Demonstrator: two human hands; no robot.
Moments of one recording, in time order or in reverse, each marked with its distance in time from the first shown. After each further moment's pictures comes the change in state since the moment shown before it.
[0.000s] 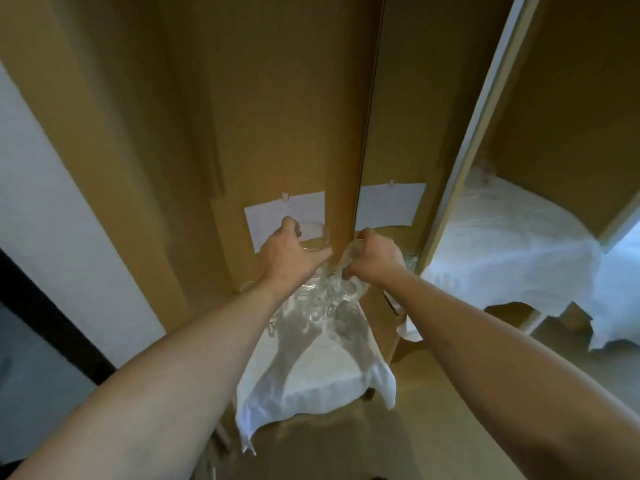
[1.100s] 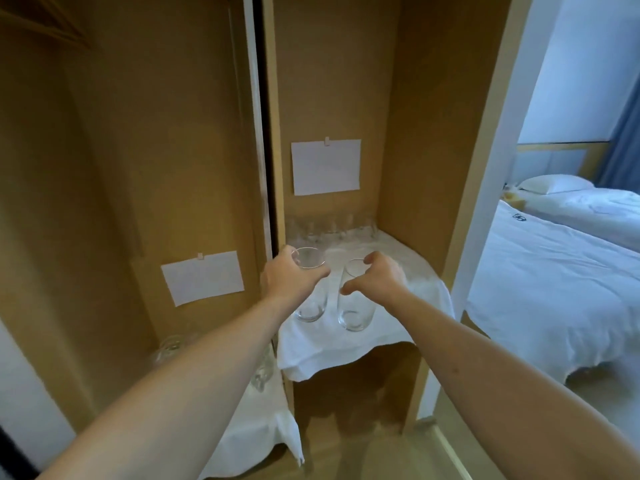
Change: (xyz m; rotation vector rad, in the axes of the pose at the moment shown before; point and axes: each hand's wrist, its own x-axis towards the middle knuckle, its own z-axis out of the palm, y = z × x) left_hand -0.137 0.334 0.130 -0.089 0.002 -0.021; right_hand -0.081 0.271 -0.263 0.260 0.197 0.003
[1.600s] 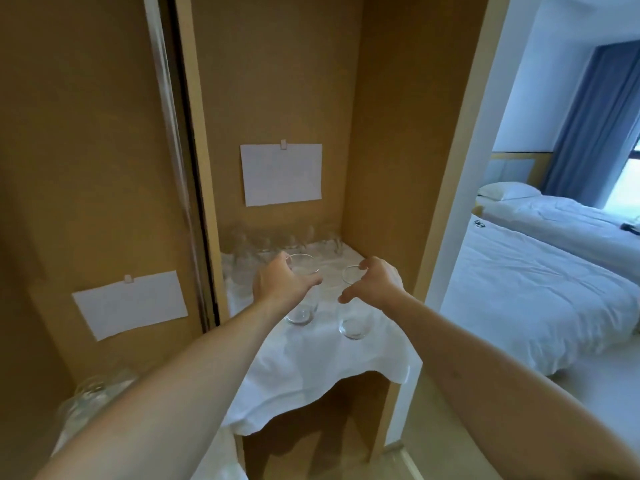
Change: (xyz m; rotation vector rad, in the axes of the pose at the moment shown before) left_hand 0.119 0.028 0.127 -0.048 -0.122 0.002; right_hand 0.128 0.057 -0.042 -0.072 0.010 0.076
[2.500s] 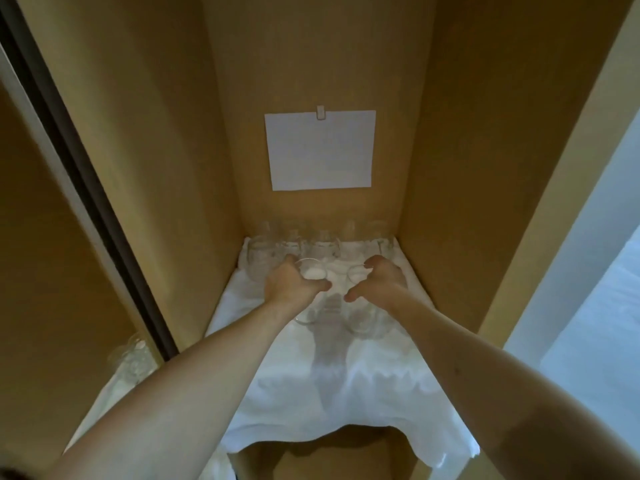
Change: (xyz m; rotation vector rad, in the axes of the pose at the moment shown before) left_hand 0.145 -0.016 0.144 0.165 0.195 -0.278; right_hand 0.255 0.070 0.063 0.065 -0.369 -0.161
